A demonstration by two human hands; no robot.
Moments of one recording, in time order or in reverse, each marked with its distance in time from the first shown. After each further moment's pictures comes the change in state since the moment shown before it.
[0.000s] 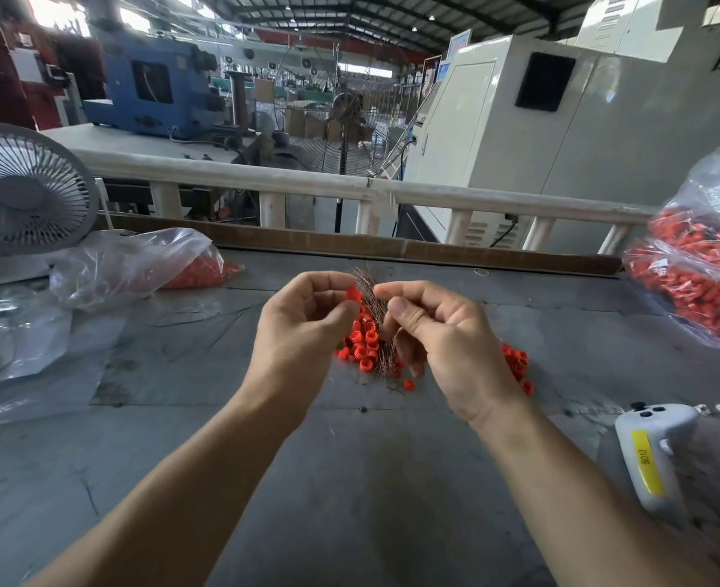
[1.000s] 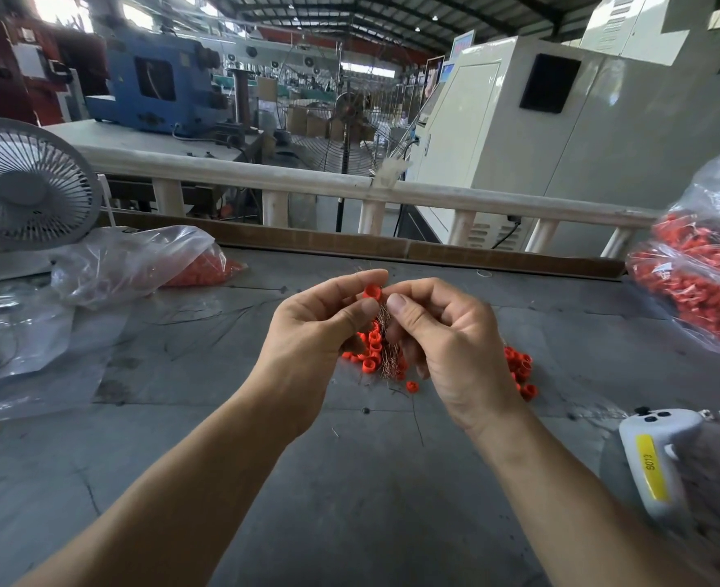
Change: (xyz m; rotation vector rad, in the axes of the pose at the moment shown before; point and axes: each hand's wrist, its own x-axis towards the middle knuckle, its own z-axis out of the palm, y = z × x) left_hand -0.002 0.003 0.001 -0.297 -0.222 -0.073; right_hand -0.007 -0.008 0.010 -0.018 0.082 -0.114
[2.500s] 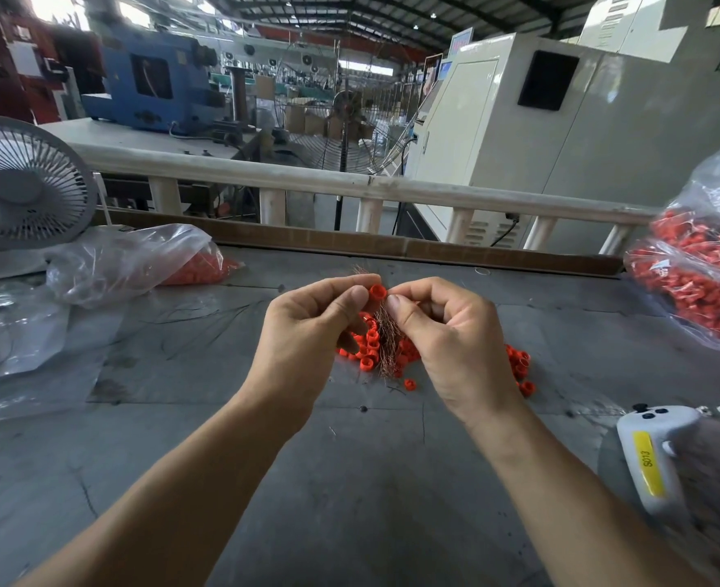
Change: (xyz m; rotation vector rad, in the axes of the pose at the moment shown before) left_hand -0.001 -0.001 0.000 0.157 0.110 0.051; right_hand 0.002 0.005 -0.003 -0.203 0.078 -0.069
